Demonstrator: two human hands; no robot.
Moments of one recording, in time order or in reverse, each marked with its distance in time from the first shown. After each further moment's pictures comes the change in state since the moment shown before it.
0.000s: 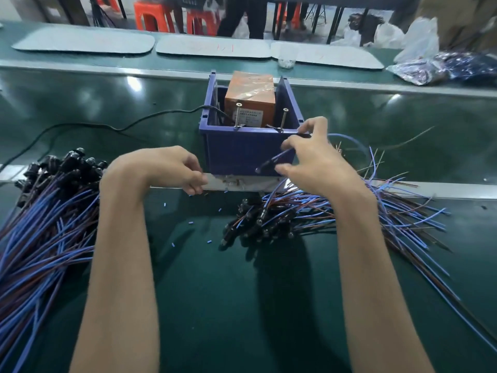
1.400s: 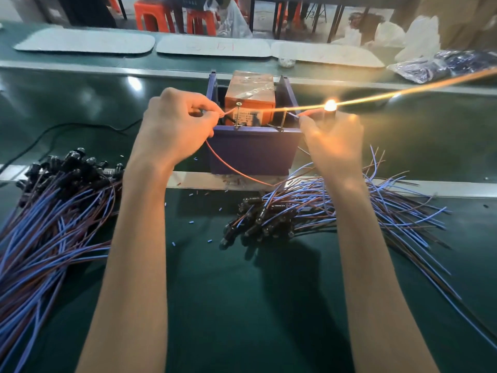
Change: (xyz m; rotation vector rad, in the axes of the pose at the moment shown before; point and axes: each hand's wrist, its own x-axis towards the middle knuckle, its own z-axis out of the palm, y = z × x) left_hand -0.011 0.038 -0.001 -0.325 0.782 0.249; right_hand 0.022 0.011 0.004 0.611 0.585 0.081
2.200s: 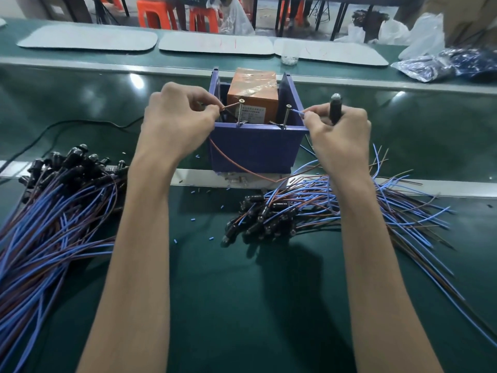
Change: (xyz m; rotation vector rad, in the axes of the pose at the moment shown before) left_hand -0.001 0.003 0.001 -0.046 0.047 -0.028; right_hand -0.004 -0.008 -0.002 0.005 0.020 0.030
